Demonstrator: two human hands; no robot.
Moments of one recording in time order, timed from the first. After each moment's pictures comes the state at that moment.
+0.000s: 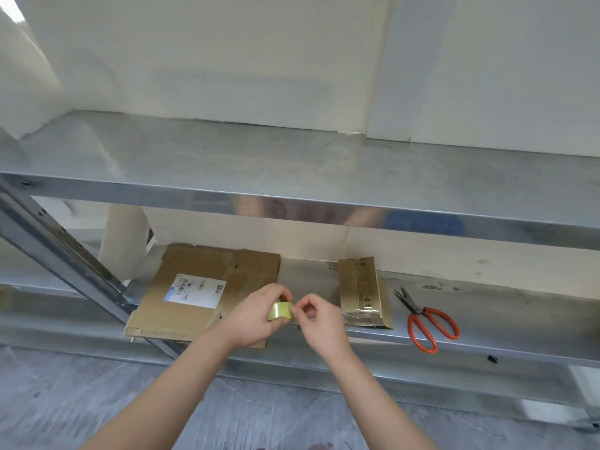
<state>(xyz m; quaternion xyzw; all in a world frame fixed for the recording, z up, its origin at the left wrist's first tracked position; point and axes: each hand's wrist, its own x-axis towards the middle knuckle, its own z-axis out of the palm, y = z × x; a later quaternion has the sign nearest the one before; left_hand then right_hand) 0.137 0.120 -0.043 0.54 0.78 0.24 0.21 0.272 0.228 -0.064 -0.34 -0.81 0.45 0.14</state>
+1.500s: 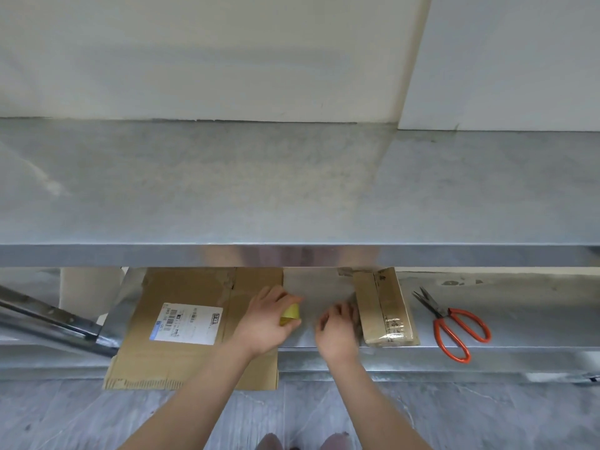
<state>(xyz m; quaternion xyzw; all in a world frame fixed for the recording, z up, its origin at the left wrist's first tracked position) 0.073 0.169 -0.114 0.55 0.80 0.18 0.17 0.214 0.261 -0.163 -0.53 -0.82 0.20 0.04</state>
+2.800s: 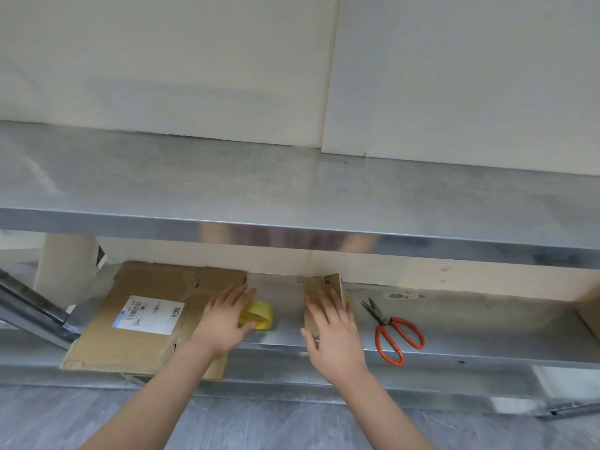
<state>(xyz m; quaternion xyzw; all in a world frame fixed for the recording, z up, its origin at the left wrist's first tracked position) 0.111 0.162 -0.101 0.49 0.86 0.07 0.13 0.330 0.295 -0.073 -0.30 -0.94 0.11 0.05</state>
